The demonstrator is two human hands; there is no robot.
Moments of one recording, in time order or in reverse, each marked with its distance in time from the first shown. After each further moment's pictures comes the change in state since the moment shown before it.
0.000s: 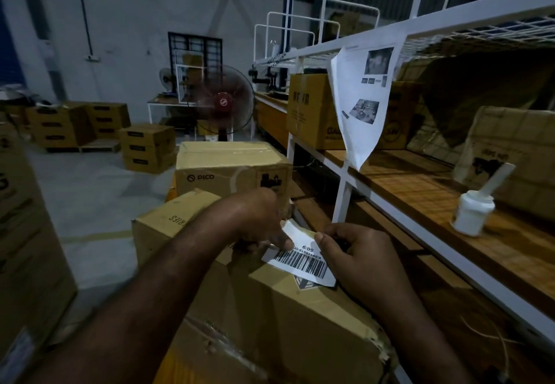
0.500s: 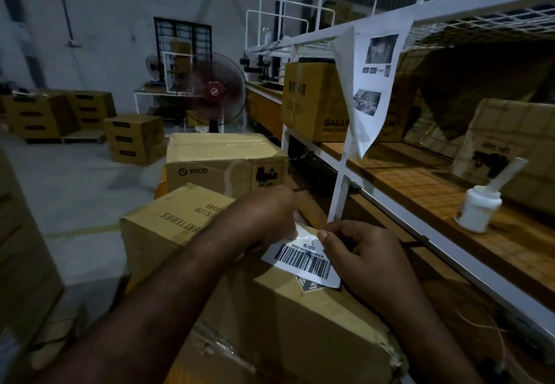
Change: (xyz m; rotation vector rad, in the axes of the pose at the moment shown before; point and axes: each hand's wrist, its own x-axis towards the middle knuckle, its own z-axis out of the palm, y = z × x) left_hand 0.019 0.007 0.015 0.203 0.130 0.133; right_hand 0.000 0.002 0.000 0.019 -0.027 0.025
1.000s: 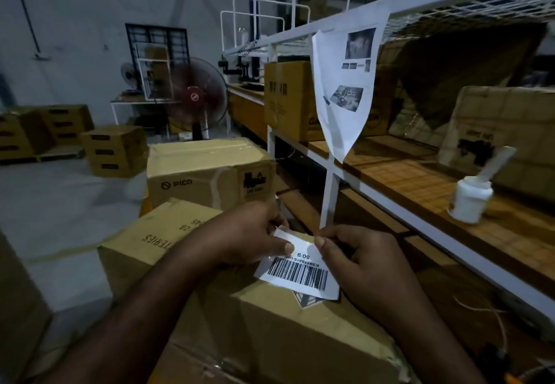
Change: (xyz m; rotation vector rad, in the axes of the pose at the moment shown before) left_hand 0.005 -0.029 0.002 -0.193 -0.094 0.121; right_hand -0.004 -0.003 -0.002 0.008 0.044 0.007
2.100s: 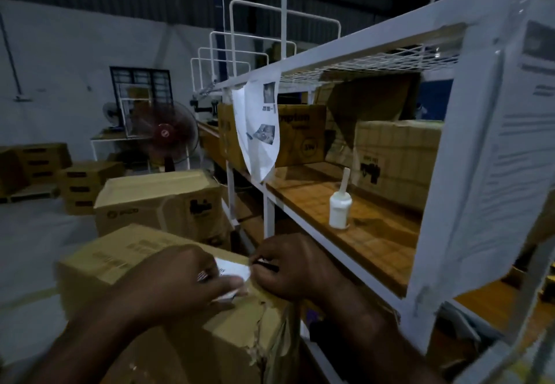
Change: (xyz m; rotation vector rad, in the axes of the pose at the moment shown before) left_hand -0.063 0.080 0.043 0.357 0.173 -0.105; right_hand 0.012 0.052 -0.062 -0.237 -0.220 -0.367
